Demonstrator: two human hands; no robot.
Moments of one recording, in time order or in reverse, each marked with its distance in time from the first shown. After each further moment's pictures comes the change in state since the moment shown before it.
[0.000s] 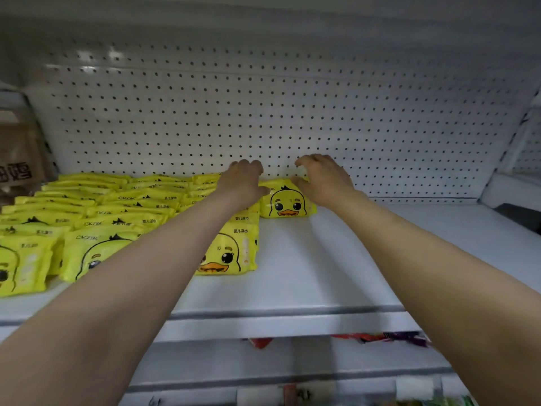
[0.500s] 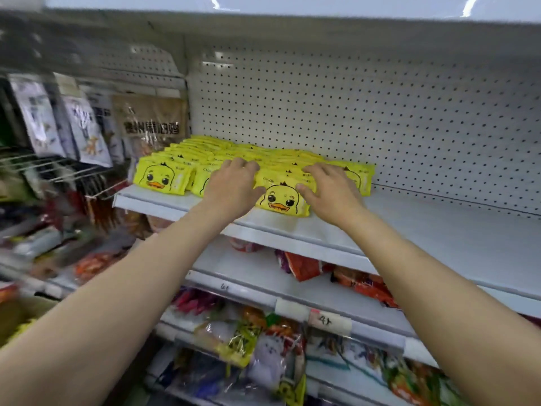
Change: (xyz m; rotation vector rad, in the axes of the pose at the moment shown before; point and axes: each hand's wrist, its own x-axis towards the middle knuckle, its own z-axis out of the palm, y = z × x) left_hand -0.249 -0.016 -0.080 0.198 0.234 -0.220; right_hand -0.141 -0.104 -0.032 0.189 0.011 -0.311
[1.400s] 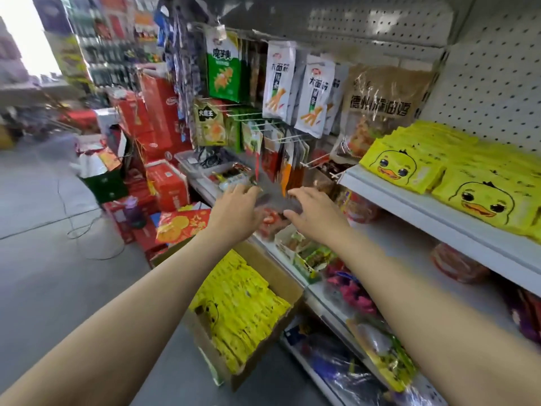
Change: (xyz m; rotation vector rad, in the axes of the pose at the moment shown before) left_hand -0.235 -0.370 -0.077 0.217 -0.094 -0.529; right_hand 0.026 -0.432 0.193 0.284 -0.454 -0.467
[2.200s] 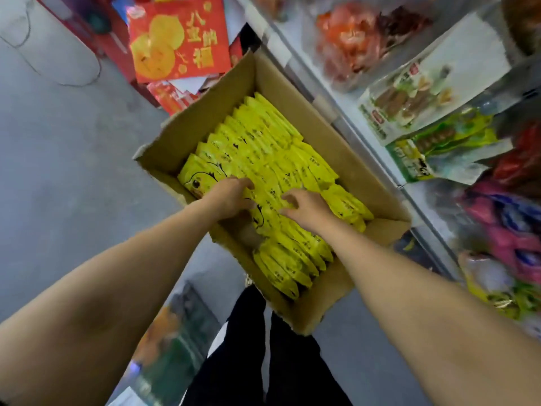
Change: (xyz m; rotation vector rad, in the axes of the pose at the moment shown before) left_hand -0.011 -0.278 0.371 -0.280 -1.072 -0.320; right_hand 0.111 -0.011 0.451 0.417 -0.862 0.449
